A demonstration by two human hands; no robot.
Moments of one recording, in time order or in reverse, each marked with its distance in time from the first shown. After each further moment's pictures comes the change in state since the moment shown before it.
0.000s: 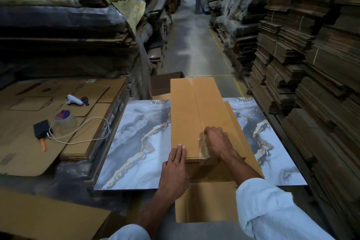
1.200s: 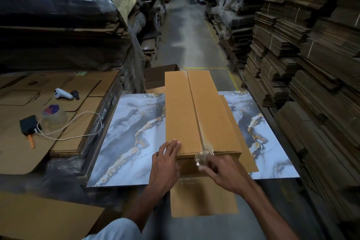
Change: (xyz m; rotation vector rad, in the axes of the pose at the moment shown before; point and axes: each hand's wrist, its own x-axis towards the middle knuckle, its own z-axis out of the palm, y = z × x) left_hand 0.008 -0.018 -0.004 -0.108 0.146 0.030; right_hand -0.110 0.016 -0.005 0.188 -0.029 -0.257
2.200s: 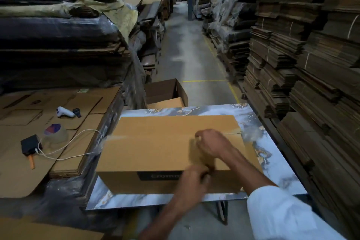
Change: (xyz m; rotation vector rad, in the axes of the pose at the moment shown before) left_hand 0.022 0.067 -0.010 -0.475 -0.112 0.049; right_hand 0.139 0.007 -0.039 -0.247 -0.082 0.184
